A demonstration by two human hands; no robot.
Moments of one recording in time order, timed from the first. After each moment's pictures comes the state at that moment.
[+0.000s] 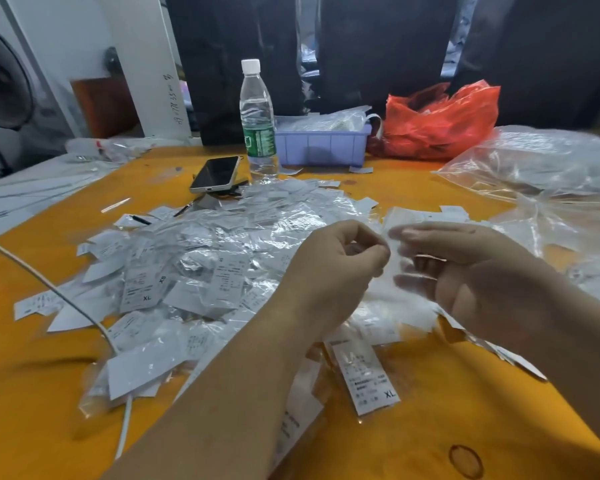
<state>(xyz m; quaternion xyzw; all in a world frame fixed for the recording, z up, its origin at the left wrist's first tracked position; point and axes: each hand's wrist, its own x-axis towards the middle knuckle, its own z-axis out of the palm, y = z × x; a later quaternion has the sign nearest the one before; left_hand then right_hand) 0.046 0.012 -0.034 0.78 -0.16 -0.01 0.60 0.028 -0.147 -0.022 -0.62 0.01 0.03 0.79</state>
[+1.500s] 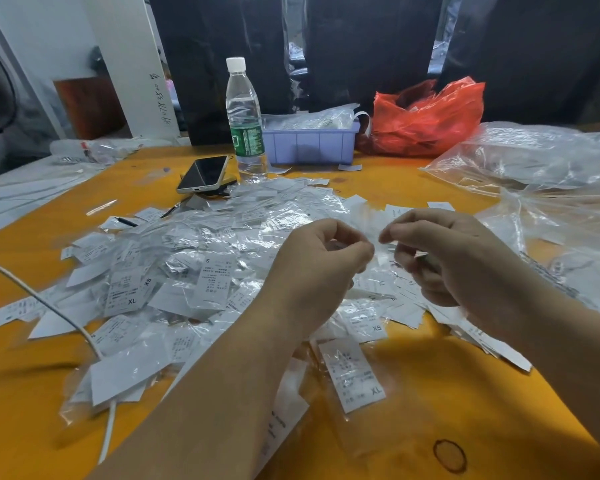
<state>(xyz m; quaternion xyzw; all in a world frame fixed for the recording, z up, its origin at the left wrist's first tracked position) 0.046 0.010 -0.036 0.77 -0.12 -0.01 0.62 0.027 -0.152 -0.020 -0.77 -0.06 -0.01 0.63</state>
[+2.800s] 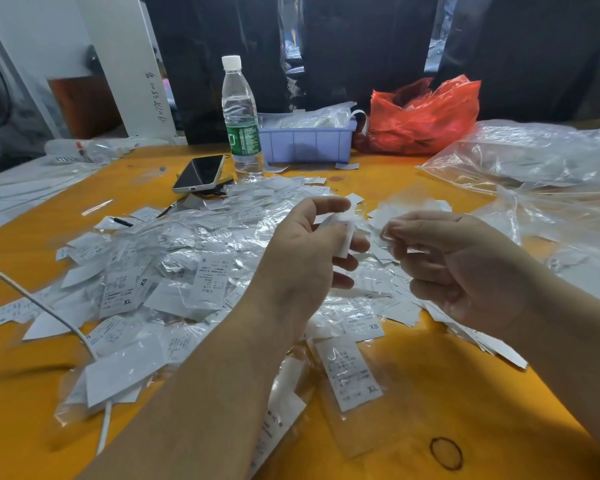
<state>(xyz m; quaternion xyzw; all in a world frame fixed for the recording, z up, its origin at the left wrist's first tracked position) 0.045 0.013 -0.030 0.68 -0.14 -0.02 0.72 0.031 -0.156 -0.024 -0.66 -0.04 0.05 0.75</state>
